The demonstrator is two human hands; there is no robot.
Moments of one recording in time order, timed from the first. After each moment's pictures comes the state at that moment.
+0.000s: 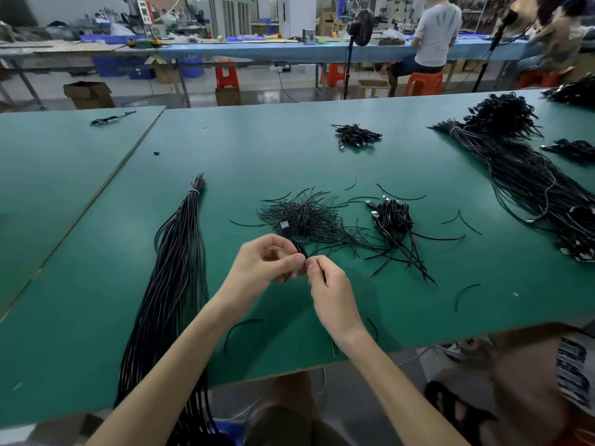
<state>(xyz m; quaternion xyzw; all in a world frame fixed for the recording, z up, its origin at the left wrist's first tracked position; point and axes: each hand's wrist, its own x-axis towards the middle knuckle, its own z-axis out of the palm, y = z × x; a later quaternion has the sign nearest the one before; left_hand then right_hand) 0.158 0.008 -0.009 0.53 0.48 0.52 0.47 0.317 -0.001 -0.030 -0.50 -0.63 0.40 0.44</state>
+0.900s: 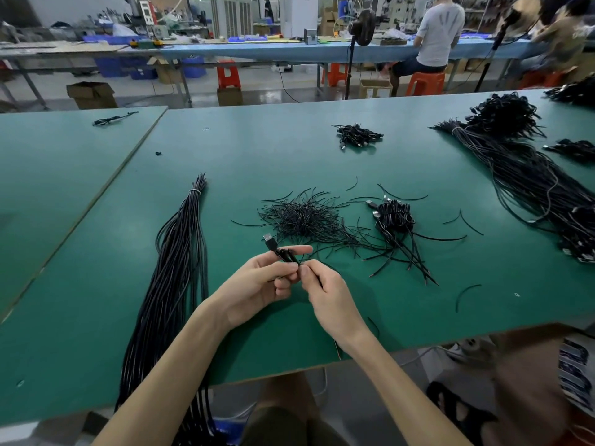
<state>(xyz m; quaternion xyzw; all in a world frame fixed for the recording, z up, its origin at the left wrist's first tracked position) 0.143 0.007 -0.022 0.44 0.34 0.43 0.71 0.319 -0.003 -0.032 -0.44 -0.67 0.43 0.41</state>
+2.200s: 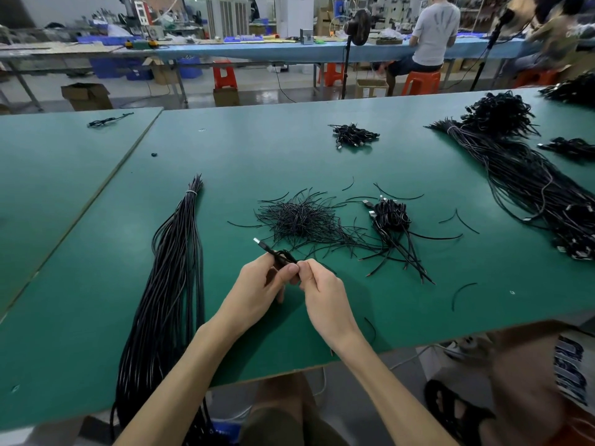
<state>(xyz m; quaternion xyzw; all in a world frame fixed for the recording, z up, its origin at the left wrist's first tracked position) 0.155 0.002 -0.038 0.68 0.54 0.42 0.26 0.313 -0.007 -0.026 -0.48 -0.67 0.37 0.42</state>
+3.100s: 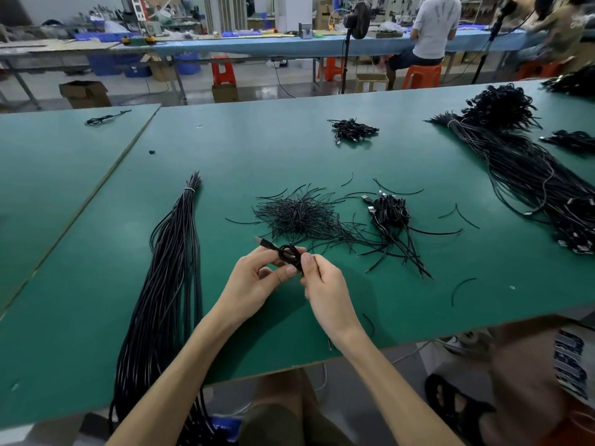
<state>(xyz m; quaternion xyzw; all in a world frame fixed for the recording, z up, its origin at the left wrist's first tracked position) 0.158 -0.003 -0.027 0.65 0.48 0.48 0.33 0.316 0.000 -0.034 -0.48 -0.59 0.47 0.45</state>
